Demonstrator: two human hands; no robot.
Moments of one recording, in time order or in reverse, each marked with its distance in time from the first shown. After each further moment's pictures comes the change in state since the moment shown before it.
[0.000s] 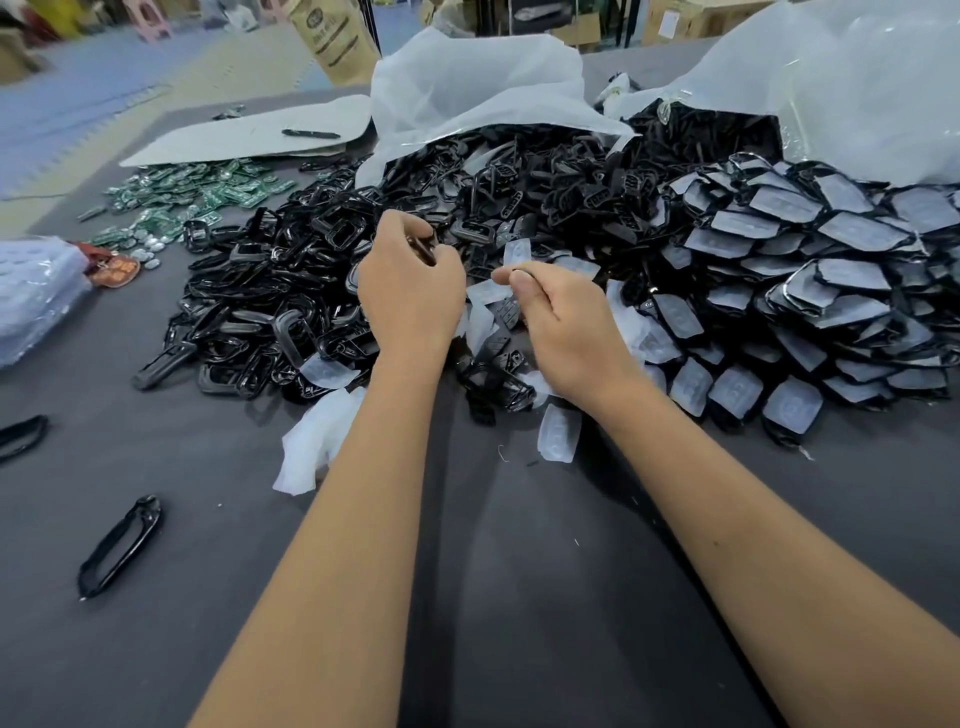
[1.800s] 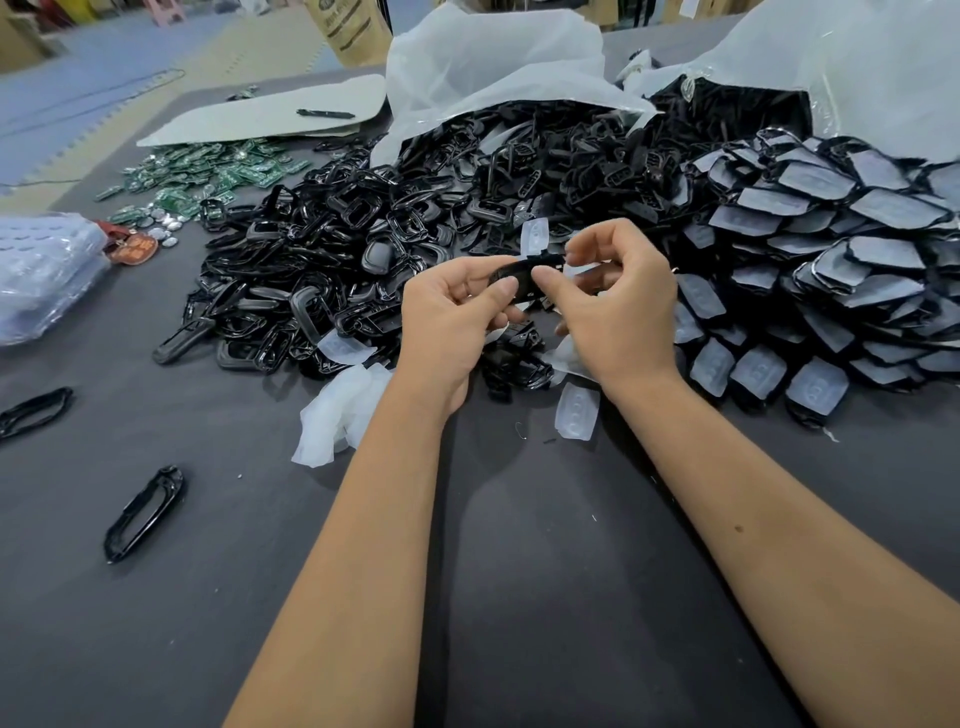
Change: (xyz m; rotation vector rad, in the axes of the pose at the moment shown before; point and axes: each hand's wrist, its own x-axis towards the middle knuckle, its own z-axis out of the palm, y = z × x) left_hand -0.048 -0.017 -0.011 -0.675 -0.438 -0.165; right_hand -0.009 0.012 -0.002 0.130 0.327 0.062
